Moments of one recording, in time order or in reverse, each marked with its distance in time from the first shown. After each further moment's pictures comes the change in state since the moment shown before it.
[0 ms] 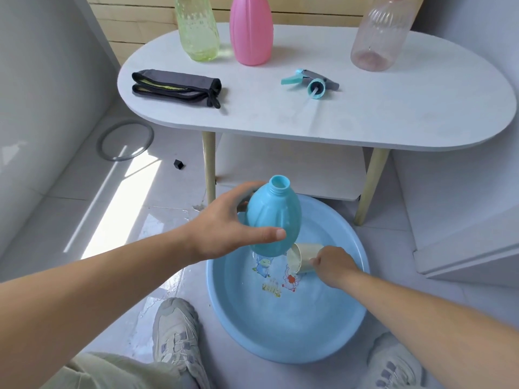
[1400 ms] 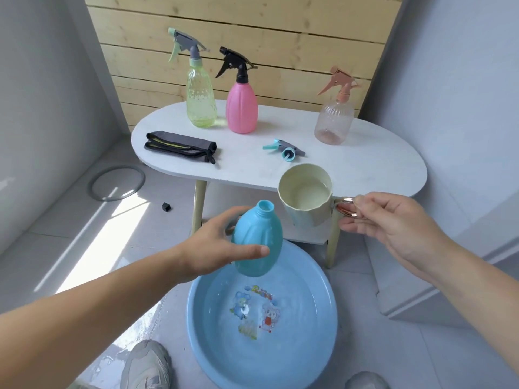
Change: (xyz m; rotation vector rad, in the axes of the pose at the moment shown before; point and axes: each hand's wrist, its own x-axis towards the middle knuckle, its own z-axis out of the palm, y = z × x) left_hand -0.015 0.039 0.002 -0.150 0.018 0.089; right_hand -0.180 0.003 -0.217 1.064 0.365 -0.537
